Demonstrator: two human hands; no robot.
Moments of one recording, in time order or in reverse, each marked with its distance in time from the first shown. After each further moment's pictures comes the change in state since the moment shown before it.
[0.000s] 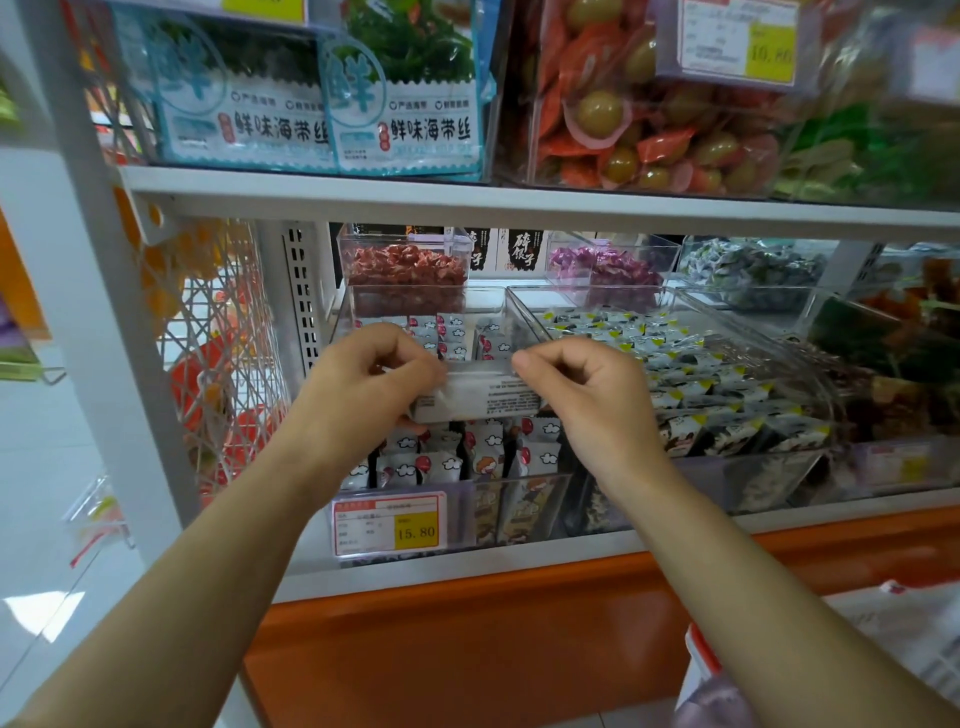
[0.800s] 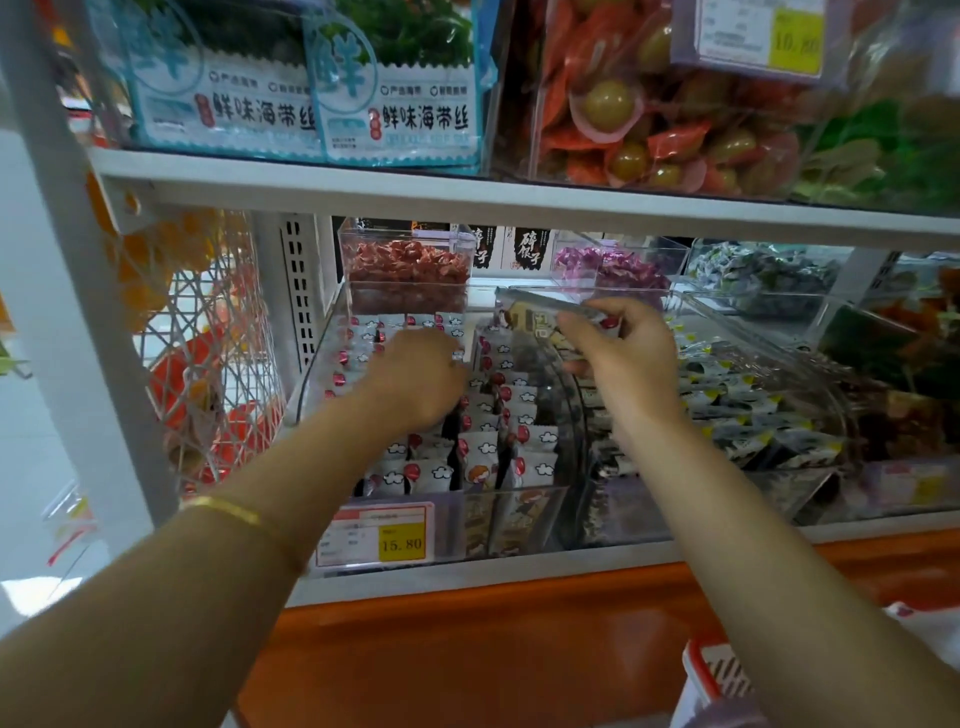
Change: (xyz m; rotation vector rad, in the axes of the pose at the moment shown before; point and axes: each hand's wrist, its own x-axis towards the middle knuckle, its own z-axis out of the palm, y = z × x) left_hand 0.073 -0.023 0.040 0.847 -0.208 0.066; right_hand 0.047 0.026 -0.014 0.156 0.259 0.255
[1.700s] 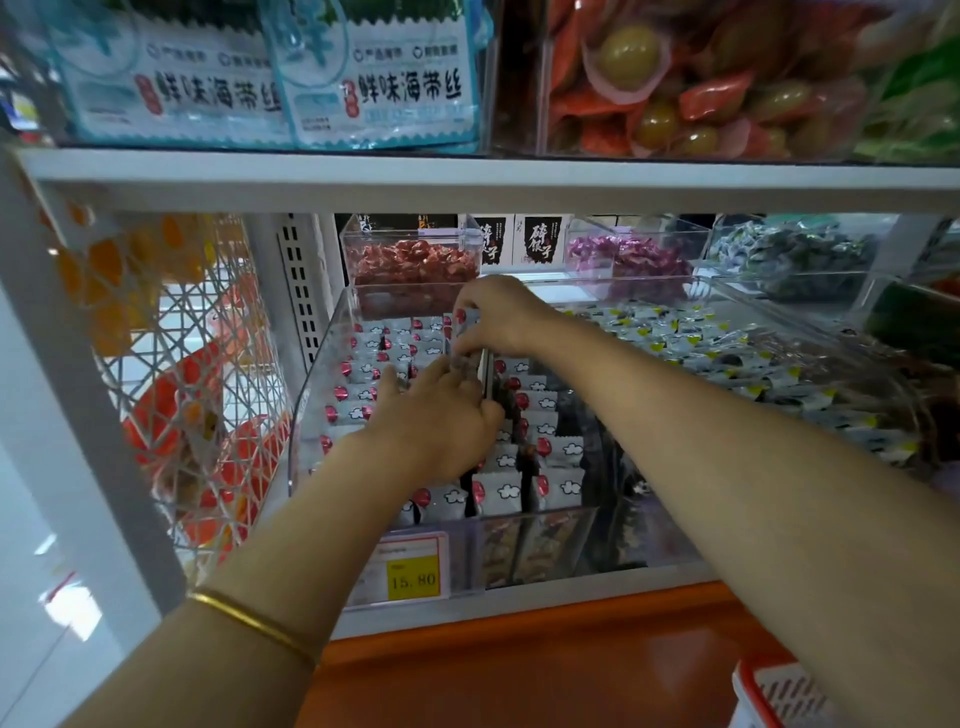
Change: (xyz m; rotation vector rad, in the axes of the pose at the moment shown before) left_hand 0.002 -0.007 0.027 0.383 -0.209 0.060; right_hand 0.072 0.012 0.093 -0.887 -0.738 -0.302
